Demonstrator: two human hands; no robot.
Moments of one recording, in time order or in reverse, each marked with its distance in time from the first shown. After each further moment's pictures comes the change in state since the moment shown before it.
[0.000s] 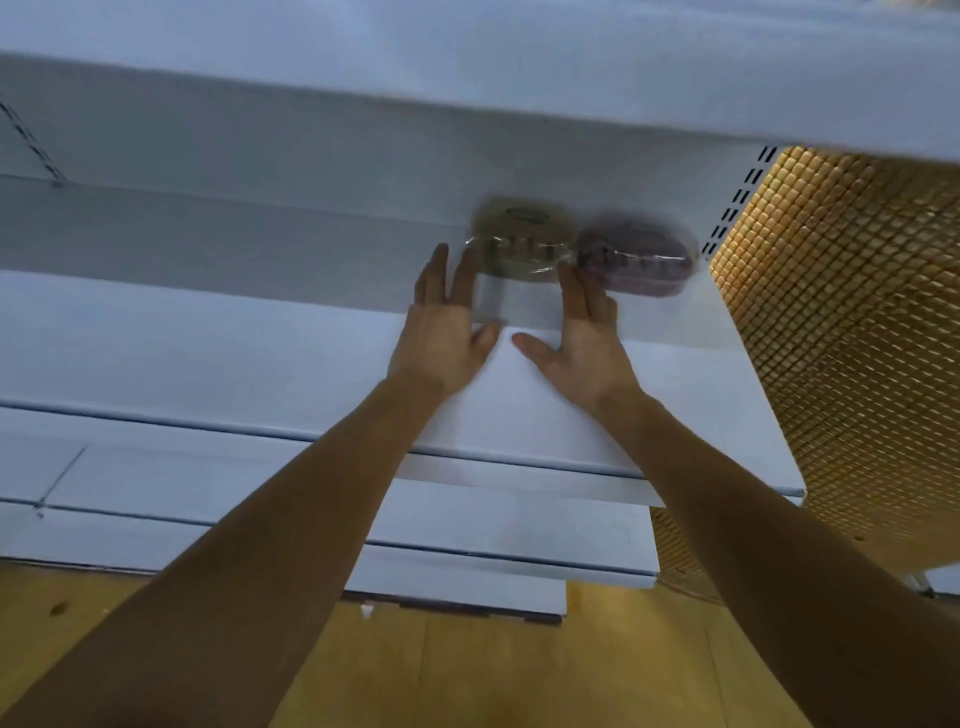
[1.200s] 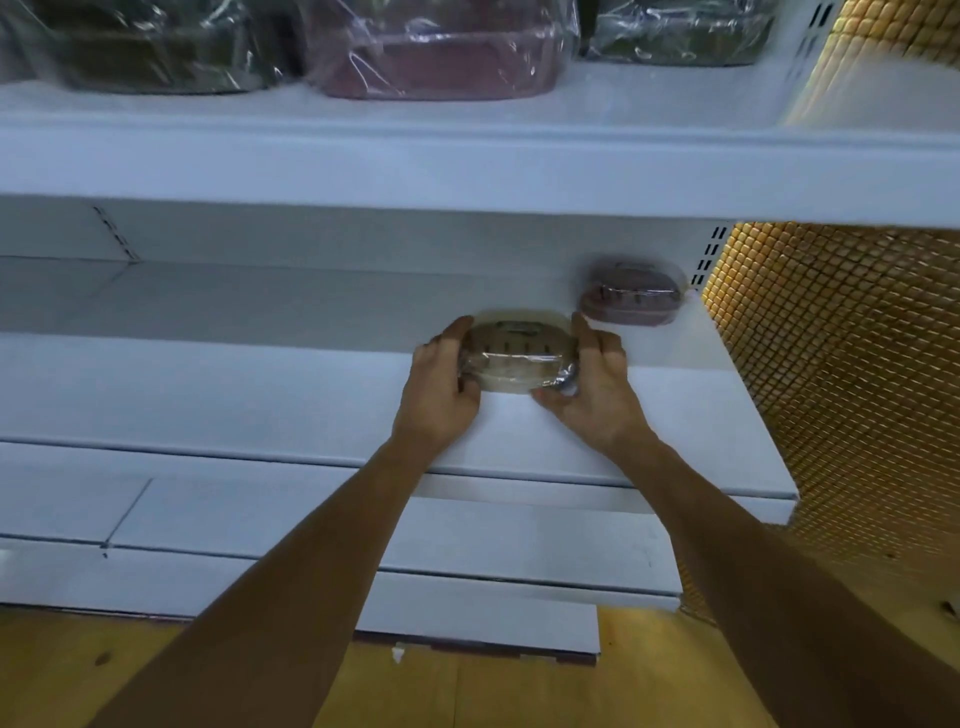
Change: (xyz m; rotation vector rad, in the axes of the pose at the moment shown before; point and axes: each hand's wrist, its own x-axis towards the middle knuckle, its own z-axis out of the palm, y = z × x) left_hand -0.033 -0.003 -0.028 -0.285 -0.009 -0.074; right_hand -0.028 0.005 -0.005 0.155 0.053 0.037
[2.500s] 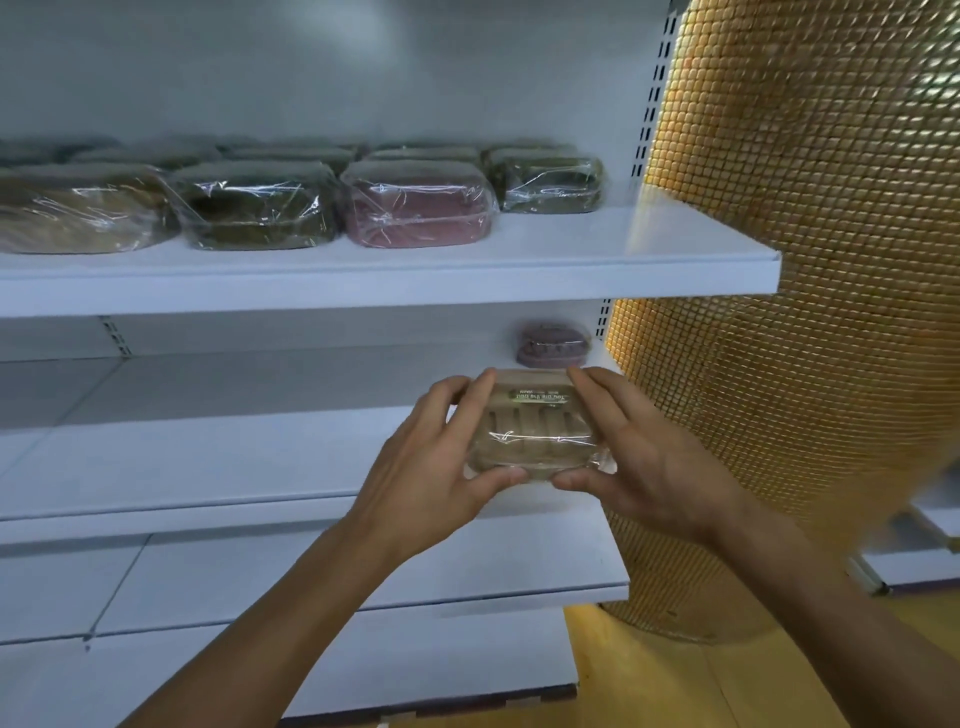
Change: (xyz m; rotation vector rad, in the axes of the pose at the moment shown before) left_hand -0.141 0.125 -0.126 0.179 -0.073 0.481; right_hand -0.168 -0.113 -0.162 -0.427 0.011 -0.417
